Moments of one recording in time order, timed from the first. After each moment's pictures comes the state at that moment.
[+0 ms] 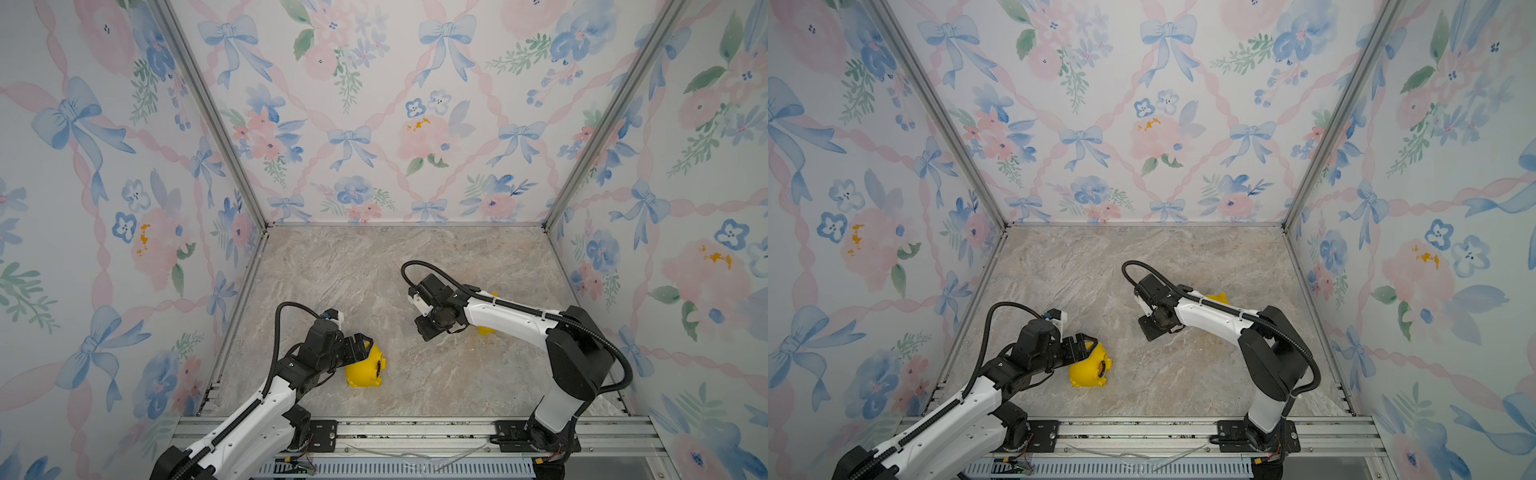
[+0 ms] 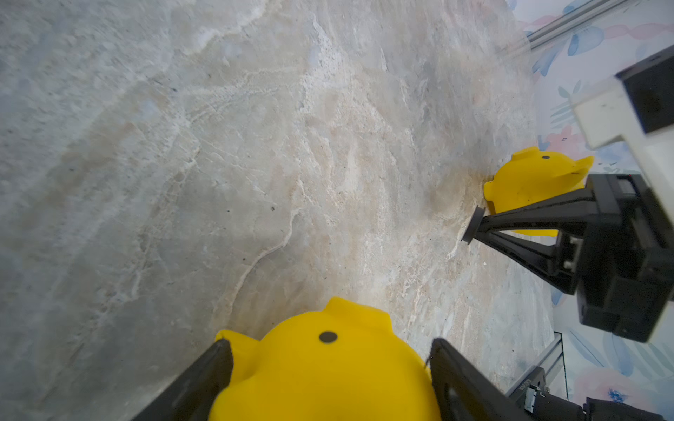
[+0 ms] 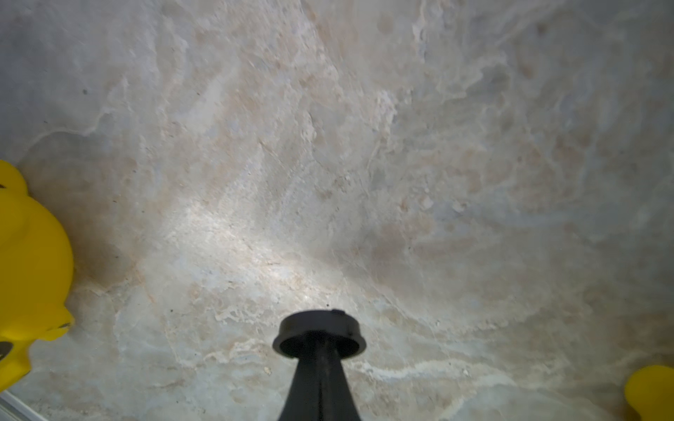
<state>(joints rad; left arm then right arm) -0.48 0.79 0.32 -0.28 0.20 -0.76 0.76 1.77 1.23 -0.76 -0.04 0.19</state>
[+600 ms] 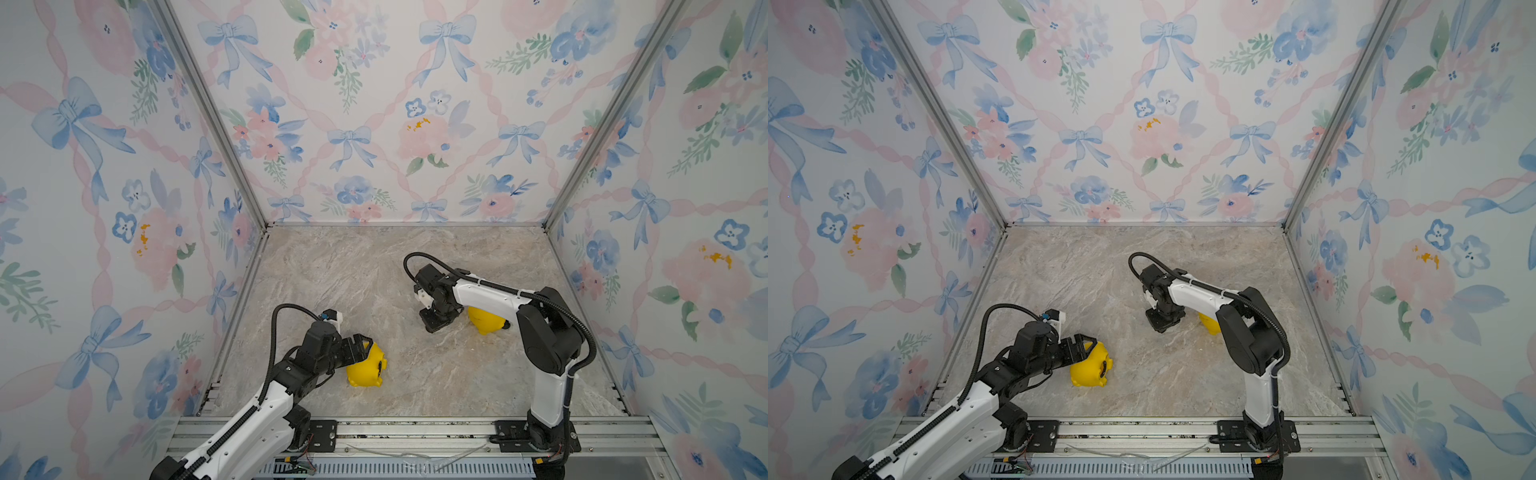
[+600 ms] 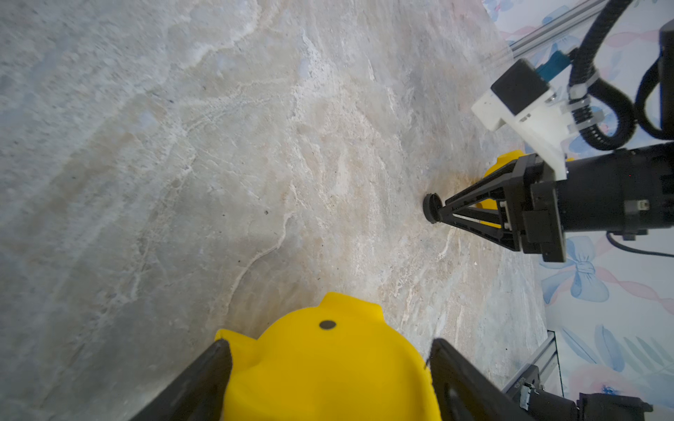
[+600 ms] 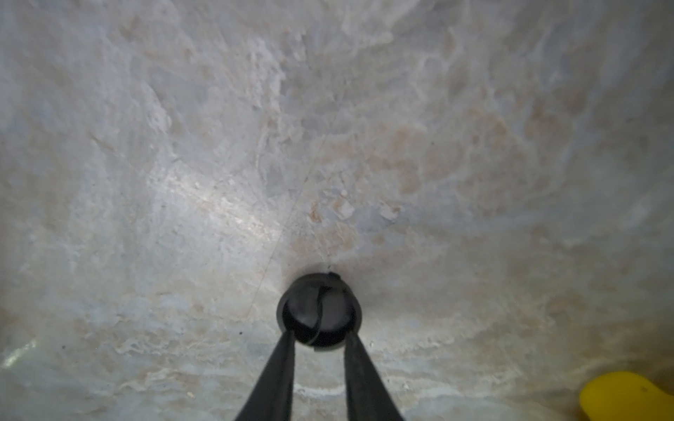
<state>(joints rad) -0.48 0.73 0.31 -0.28 0.20 -0.75 0.67 1.95 1.39 -0.90 -0.04 0.14</state>
